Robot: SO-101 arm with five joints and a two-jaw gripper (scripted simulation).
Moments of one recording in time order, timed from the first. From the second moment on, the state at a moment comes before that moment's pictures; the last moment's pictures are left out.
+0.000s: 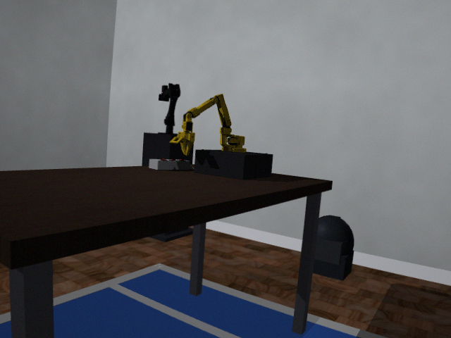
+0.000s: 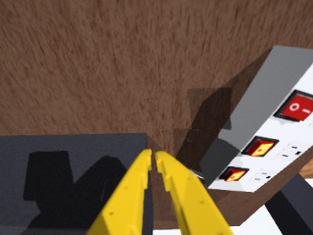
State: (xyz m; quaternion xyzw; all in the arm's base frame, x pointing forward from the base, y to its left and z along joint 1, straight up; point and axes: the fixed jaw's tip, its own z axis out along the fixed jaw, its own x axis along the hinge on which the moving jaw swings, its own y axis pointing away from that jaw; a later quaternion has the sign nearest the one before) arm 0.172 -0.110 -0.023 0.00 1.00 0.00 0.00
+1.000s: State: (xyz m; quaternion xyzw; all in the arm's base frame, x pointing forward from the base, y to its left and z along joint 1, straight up) arm 0.188 -0.048 -0.013 -0.67 0.75 0.00 0.00
